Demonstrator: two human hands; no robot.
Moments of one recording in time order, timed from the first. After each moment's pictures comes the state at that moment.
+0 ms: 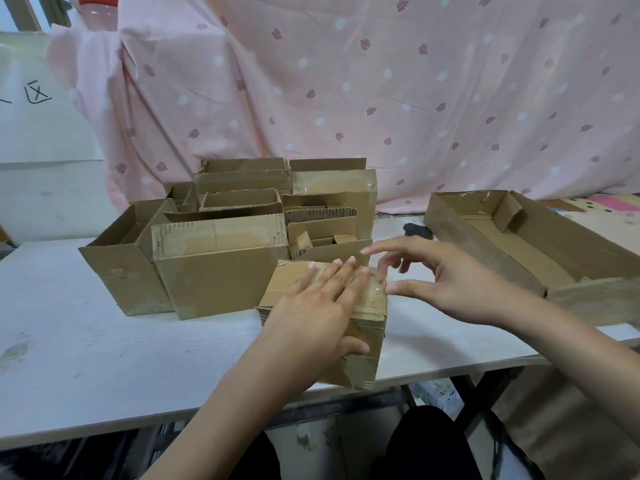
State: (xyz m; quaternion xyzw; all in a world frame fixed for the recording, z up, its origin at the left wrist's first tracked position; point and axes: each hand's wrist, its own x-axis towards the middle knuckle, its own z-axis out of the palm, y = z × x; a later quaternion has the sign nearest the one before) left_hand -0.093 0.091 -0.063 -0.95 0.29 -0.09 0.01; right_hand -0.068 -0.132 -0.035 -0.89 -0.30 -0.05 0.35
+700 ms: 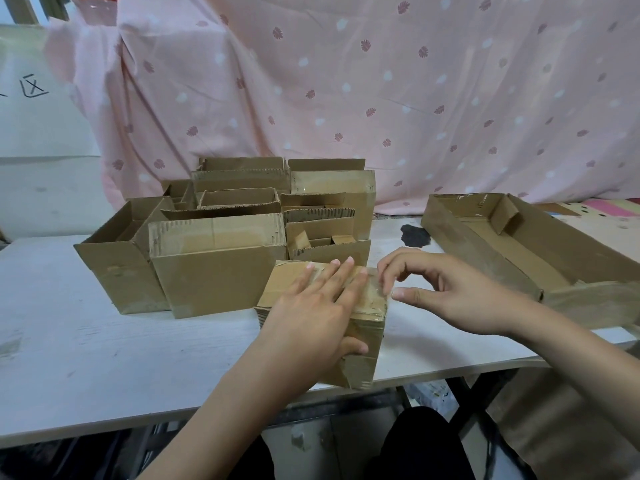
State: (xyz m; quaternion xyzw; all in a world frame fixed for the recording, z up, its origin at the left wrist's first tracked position) left_hand -0.093 0.092 -0.064 -0.95 0.29 -0.09 0.01; right_hand -0.075 -0.134 -0.037 -0.86 -0.34 0.00 0.38
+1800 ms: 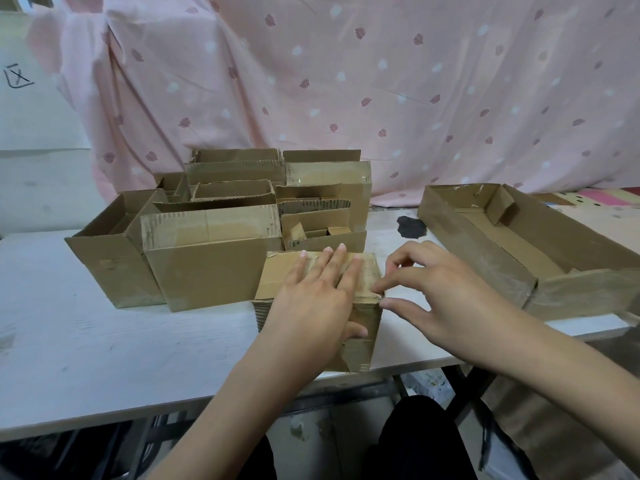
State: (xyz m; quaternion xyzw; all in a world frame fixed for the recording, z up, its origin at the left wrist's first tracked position) left_hand -0.092 0.080 -0.065 -0.96 0.25 -0.09 0.02; right_hand -0.113 -0.114 -0.045 -0.93 -0.27 -0.17 0.17
